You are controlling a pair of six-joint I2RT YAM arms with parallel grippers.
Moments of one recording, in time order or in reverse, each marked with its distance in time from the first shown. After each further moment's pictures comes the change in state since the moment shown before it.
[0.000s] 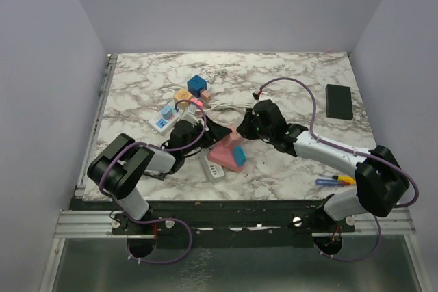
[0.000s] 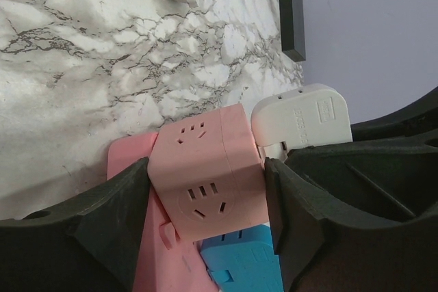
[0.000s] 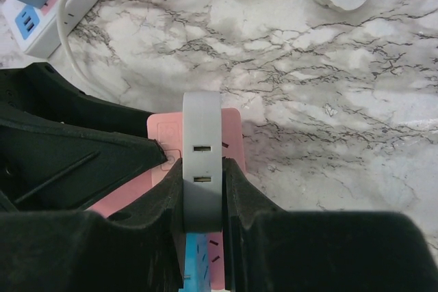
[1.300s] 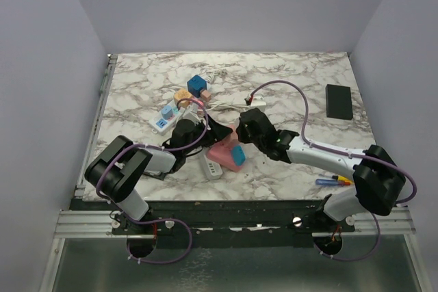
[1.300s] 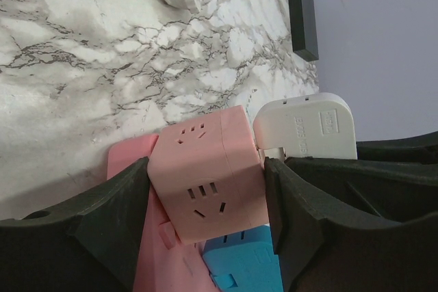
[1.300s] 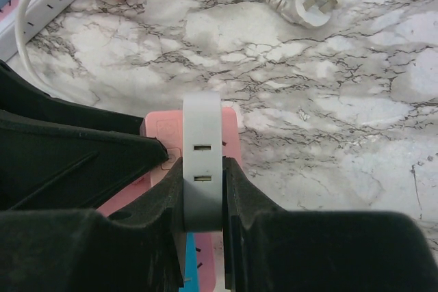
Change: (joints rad) left arm -0.018 -0.028 0.023 -0.068 -0.046 0.072; right arm 0.131 0.016 0.010 -0.001 0.243 -0.027
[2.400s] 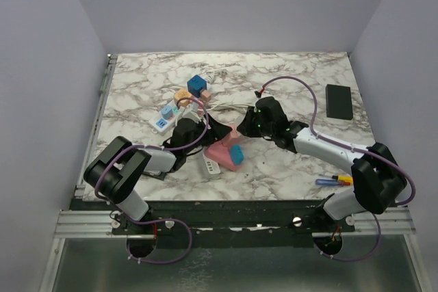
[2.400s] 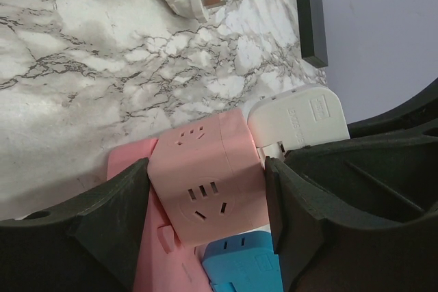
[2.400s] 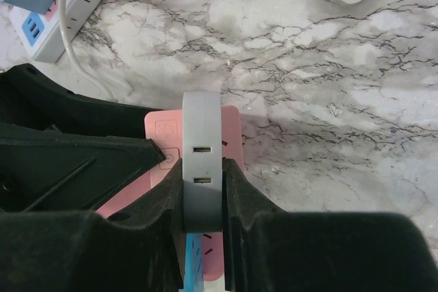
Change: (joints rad) left arm -0.006 -0.012 0.014 -0.039 -0.029 0.027; right arm -0.185 0.011 0.002 -0.004 -0.335 0.076
